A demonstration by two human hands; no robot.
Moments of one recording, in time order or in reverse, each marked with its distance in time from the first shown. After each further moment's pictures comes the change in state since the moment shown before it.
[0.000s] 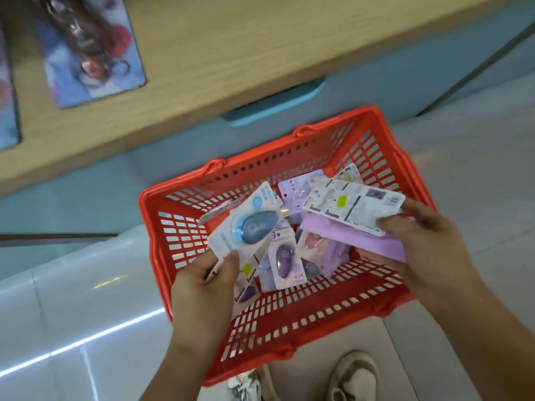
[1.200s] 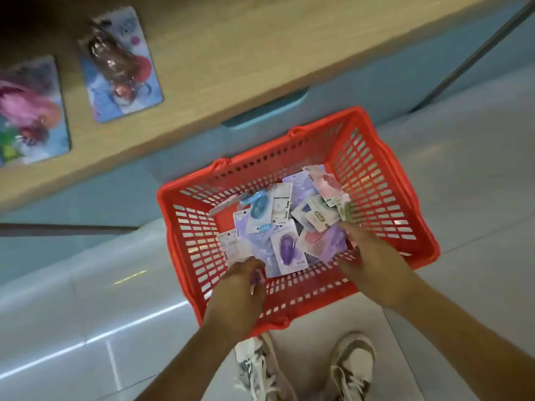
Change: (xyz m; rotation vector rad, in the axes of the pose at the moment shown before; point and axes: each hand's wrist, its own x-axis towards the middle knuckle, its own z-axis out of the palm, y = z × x) left_hand -0.018 -0.037 0.010 0.756 -0.356 0.263; right_hand -0.019 0.038 -0.025 -1.058 -0.495 -0.223
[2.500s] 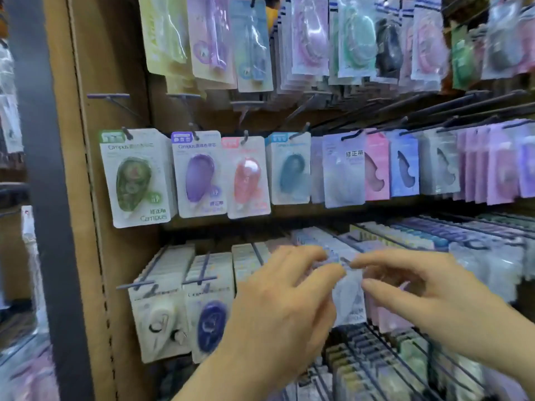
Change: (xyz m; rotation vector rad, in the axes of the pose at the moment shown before) left_hand -0.537 0.397 -0.812 0.504 1.543 1.330; right_hand -0.532 -0.714 -0.573 0.042 0.721 -1.180
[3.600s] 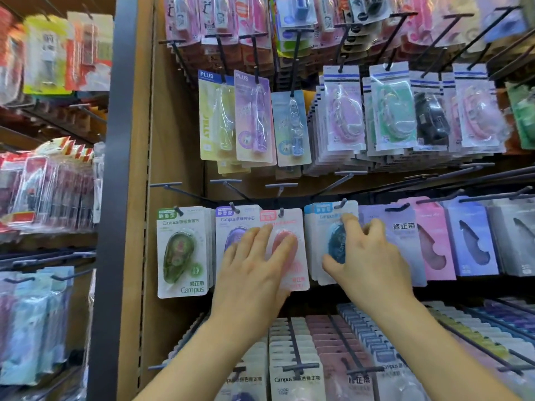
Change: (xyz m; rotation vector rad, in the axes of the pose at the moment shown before) left_hand 0.069 -0.106 -0.016 0.703 -0.292 -0.318; right_hand 0.162 -0.027 0.032 -0.580 0.365 0.106
